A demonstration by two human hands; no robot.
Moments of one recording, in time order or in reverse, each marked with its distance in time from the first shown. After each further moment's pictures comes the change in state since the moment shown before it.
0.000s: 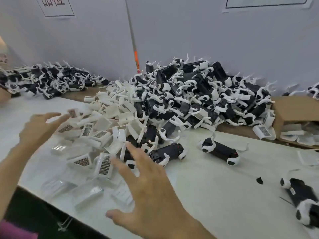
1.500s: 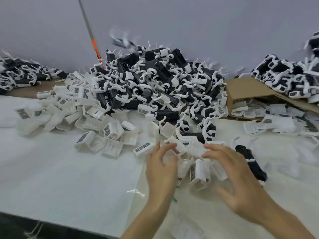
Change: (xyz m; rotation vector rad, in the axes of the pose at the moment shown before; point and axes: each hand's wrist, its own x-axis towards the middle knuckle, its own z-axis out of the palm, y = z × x) left_hand -0.315 0.200 0.177 -0.738 -0.458 0.121; right_hand -0.172 0.082 -0.122 -0.168 0.155 0.364
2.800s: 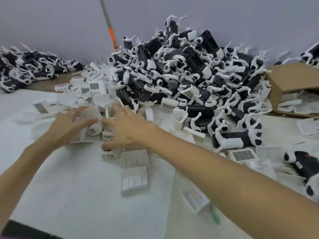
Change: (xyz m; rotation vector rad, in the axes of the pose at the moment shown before) left_hand 0.195 -0.021 -0.274 0.719 0.031 0.028; right_hand 0.276 -0.127 0.181 -0.308 -0.498 -0.249
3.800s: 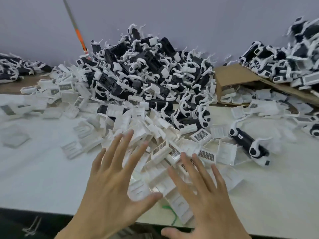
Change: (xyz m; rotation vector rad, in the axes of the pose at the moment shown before) left_hand -0.229 0.114 0.103 0.226 -0.008 0.708; right_hand -0.346 -0.013 0.060 -0.141 0.403 0.335
